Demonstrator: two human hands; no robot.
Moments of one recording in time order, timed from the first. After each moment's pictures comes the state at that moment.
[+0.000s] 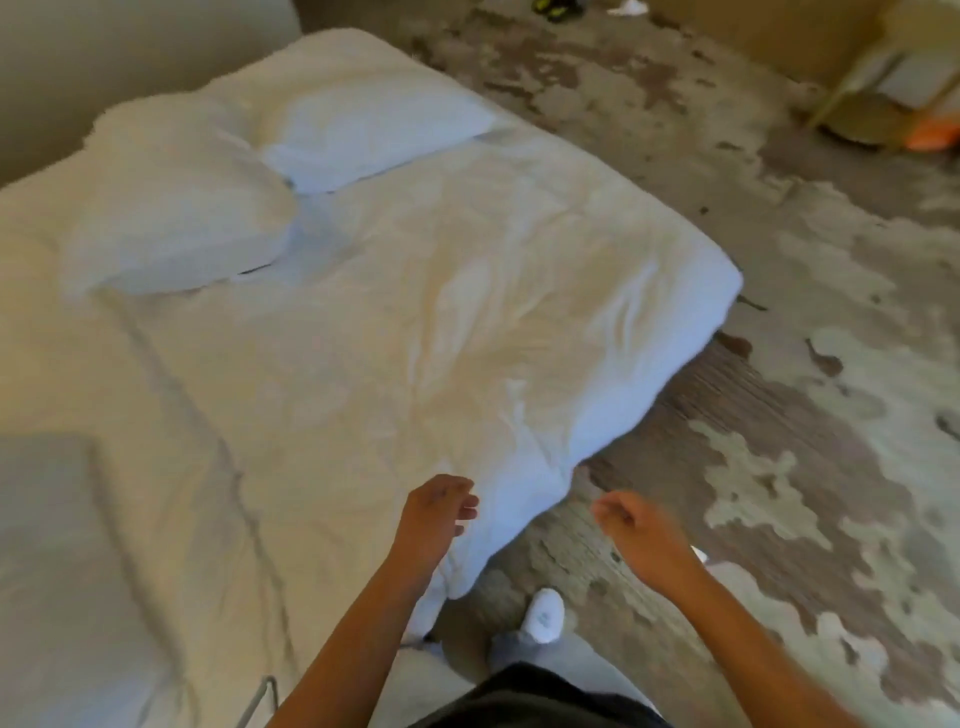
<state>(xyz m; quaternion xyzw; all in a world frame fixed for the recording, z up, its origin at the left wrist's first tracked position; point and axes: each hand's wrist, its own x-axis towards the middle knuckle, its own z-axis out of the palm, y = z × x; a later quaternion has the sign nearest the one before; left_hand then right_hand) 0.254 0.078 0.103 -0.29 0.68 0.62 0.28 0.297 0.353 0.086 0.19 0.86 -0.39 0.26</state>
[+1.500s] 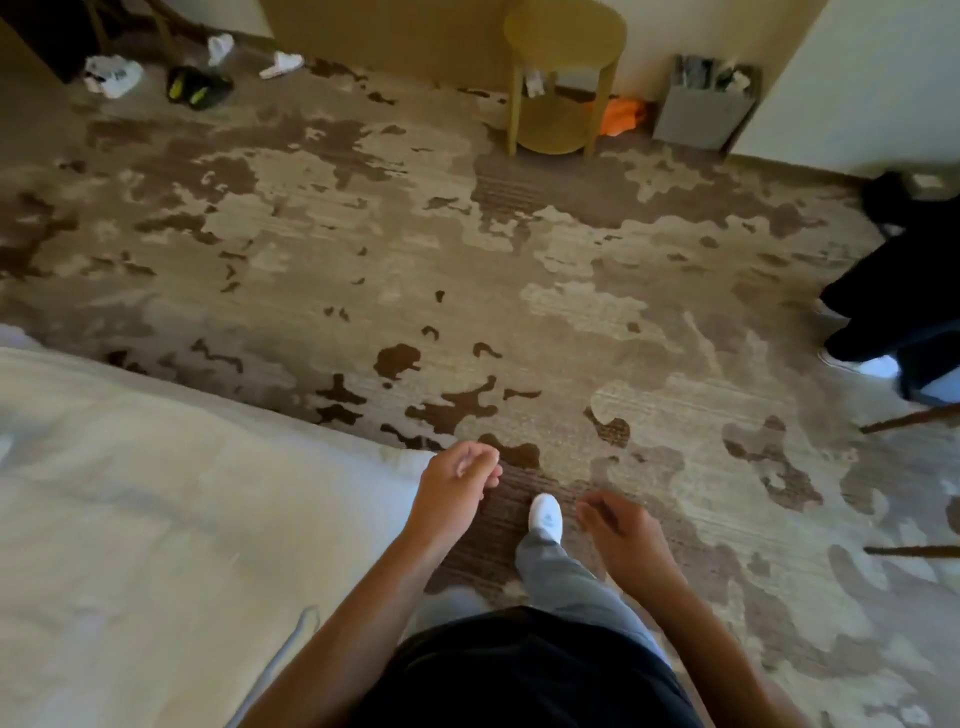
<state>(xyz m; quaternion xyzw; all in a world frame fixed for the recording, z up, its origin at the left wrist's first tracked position) -0.312 0.973 0.116 0.04 0.77 0.51 0.38 -0.140 1.141 0.075 0.42 0.77 -0.47 0.09</state>
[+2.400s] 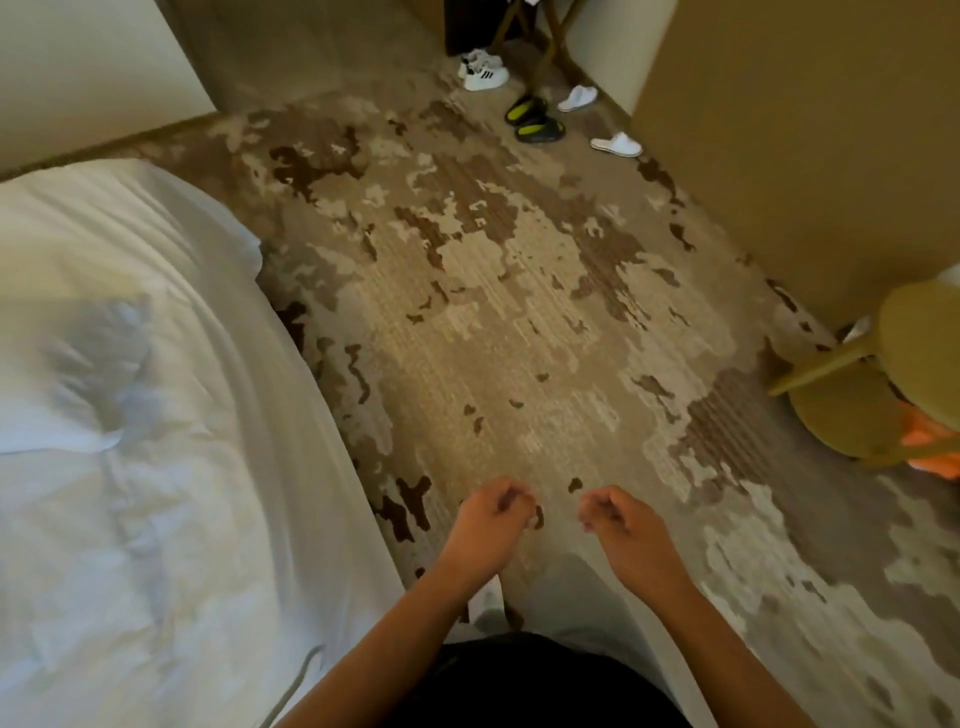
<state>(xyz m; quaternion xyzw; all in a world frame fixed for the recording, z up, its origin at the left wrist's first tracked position) -0.879 1.031 0.115 -0.22 0.73 0.61 0.24 -0.899 1.236 0.106 0.10 0.86 -0.44 0.25</state>
